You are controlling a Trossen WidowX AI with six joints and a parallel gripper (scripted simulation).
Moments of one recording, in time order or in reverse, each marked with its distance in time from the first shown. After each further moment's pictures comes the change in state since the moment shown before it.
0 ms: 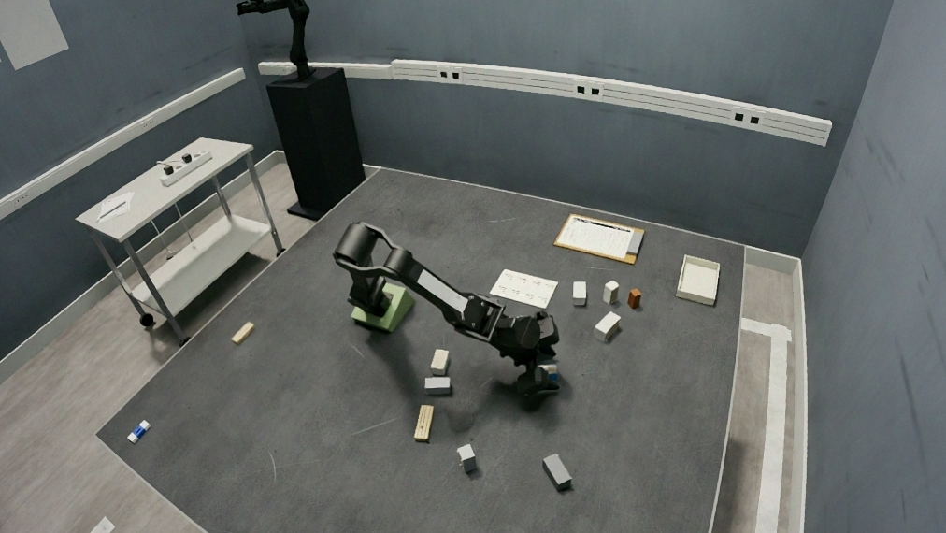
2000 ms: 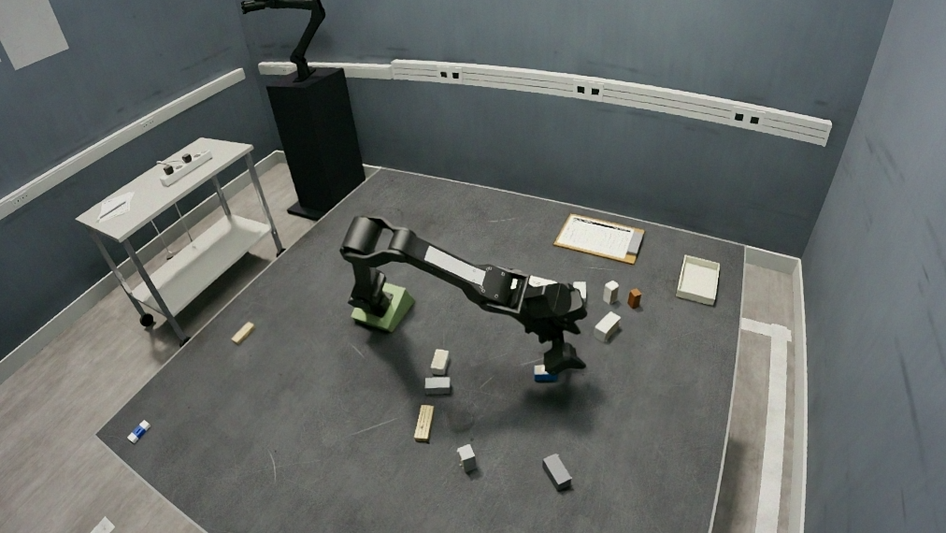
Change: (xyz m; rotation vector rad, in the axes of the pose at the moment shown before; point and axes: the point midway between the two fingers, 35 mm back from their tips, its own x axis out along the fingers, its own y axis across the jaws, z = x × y) arm -0.018 0.000 0.084 0.000 0.003 -0.001
